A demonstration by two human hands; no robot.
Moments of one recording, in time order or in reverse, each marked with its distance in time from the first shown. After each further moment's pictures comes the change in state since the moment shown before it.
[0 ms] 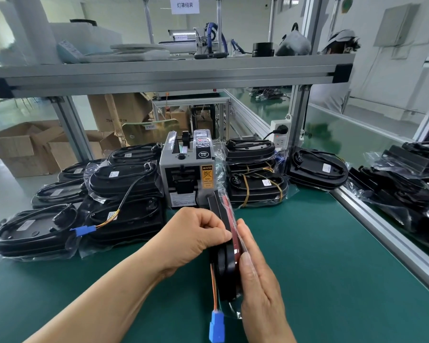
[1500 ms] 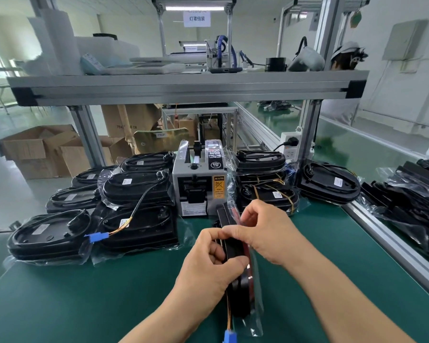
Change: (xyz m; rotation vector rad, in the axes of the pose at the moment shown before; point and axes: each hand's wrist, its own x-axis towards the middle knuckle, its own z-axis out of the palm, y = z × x) left_hand -0.028 -0.019 0.033 -0.177 0.291 -0.030; right_hand 0.104 -0.062 -0.014 -0.705 -0.227 0.167
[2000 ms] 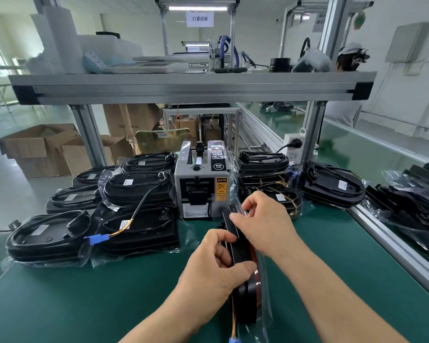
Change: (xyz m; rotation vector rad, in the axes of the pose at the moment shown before) left_hand 0.003 0.006 -0.006 0.077 -0.117 -0.026; right_hand 0.027 -0.003 0.014 -0.035 0.177 0.027
